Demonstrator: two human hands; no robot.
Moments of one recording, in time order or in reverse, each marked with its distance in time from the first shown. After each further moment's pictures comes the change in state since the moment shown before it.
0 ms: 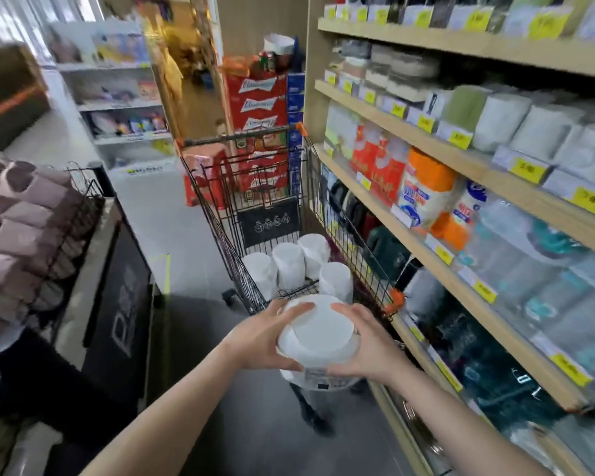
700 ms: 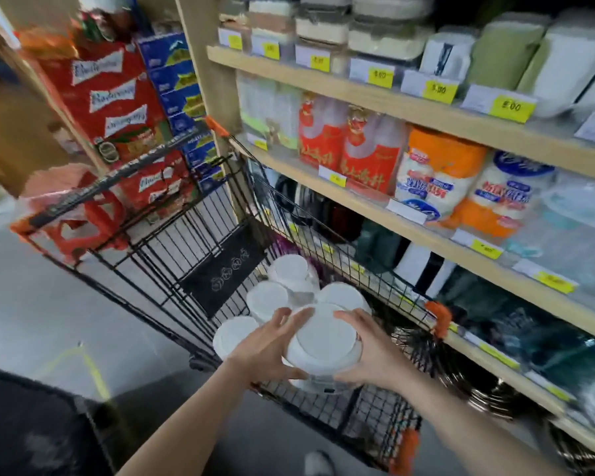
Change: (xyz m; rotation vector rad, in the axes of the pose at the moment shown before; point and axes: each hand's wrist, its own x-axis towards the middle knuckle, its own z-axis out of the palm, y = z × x) left_hand 0.250 -0.237 -0.040 0.047 -0.360 0.318; right_hand 0.252 0.026 0.062 0.034 0.218 0.422
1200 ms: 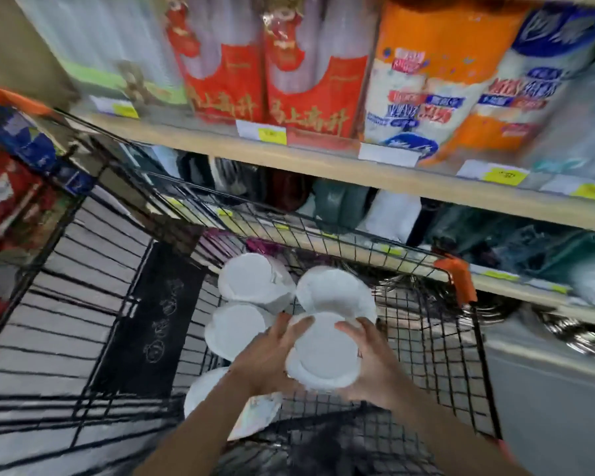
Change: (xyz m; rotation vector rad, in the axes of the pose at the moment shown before) left_hand 0.171 -0.120 0.063 0.098 -0.281 0.338; right_hand 0.081 0.068 0.111 0.087 0.212 0.407
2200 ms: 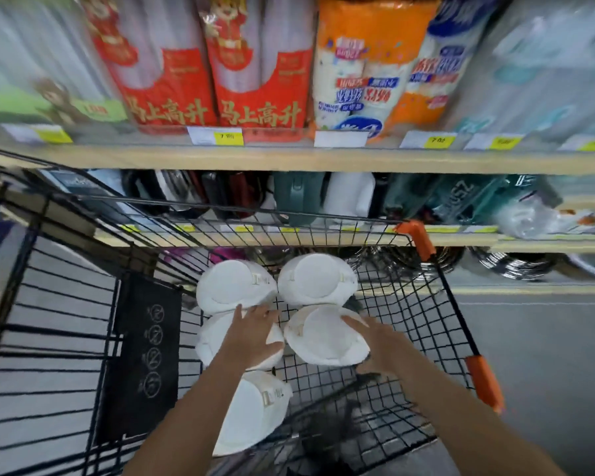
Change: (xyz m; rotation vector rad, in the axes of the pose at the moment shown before) left_hand 0.020 -0.045 -0.022 0.274 -0.108 0.087; right_hand -0.013 -0.022 0.007 -0.365 -0.315 0.478
